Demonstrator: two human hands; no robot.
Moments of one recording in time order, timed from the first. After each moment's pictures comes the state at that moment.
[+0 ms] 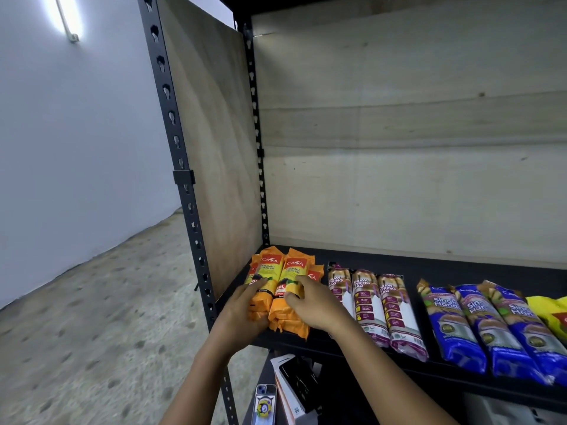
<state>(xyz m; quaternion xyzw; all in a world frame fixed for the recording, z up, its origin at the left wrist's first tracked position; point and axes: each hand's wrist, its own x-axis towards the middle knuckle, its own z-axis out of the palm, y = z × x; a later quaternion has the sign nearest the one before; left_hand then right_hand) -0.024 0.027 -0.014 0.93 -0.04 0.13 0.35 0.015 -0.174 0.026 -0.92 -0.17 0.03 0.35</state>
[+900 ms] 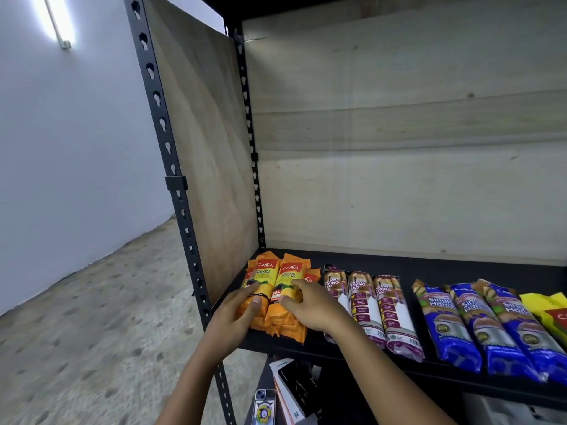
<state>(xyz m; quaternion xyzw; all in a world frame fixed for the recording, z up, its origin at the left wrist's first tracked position) -0.037 0.024 -0.003 0.89 -0.01 0.13 0.43 0.020 -0.179 0.027 -0.93 -0.17 0.04 0.32</state>
